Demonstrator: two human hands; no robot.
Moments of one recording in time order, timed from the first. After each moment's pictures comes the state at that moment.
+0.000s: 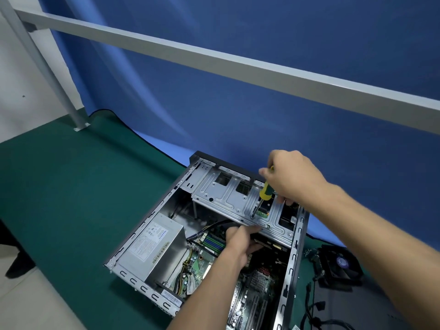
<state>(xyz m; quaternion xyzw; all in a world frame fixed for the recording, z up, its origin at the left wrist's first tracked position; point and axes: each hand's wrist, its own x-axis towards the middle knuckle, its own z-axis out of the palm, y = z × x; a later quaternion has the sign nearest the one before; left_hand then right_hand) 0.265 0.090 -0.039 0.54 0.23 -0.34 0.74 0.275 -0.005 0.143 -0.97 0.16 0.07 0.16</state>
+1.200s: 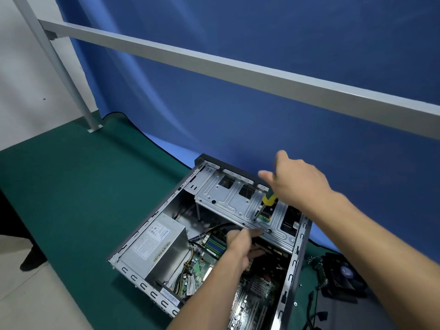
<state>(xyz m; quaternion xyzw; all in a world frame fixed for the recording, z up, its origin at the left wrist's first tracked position) 0.264 0.084 -0.033 0.55 0.26 -0.33 0.72 0.266 -0.008 0.148 -0.98 0.13 0.06 0.11</state>
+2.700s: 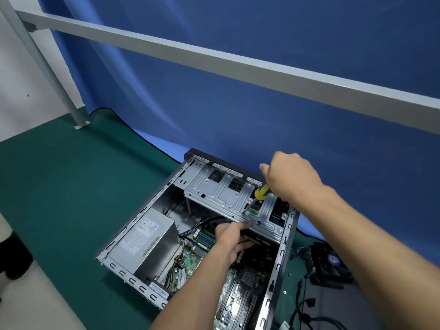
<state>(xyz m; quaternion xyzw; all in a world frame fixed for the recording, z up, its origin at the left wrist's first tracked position) 0.262 0.085 -0.038 0.53 0.25 -0.33 0.74 0.259 -0.019 0.146 -0.97 0.18 0.08 0.15</state>
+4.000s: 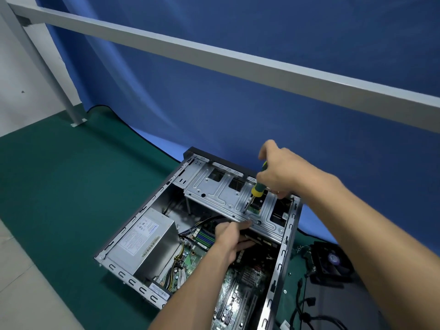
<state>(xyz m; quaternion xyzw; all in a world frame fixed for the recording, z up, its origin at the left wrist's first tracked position) 0.263 0.089 -0.035 0.53 0.23 -0.34 0.74 0.272 -0.010 0.150 -0.96 0.18 0.13 0.19</state>
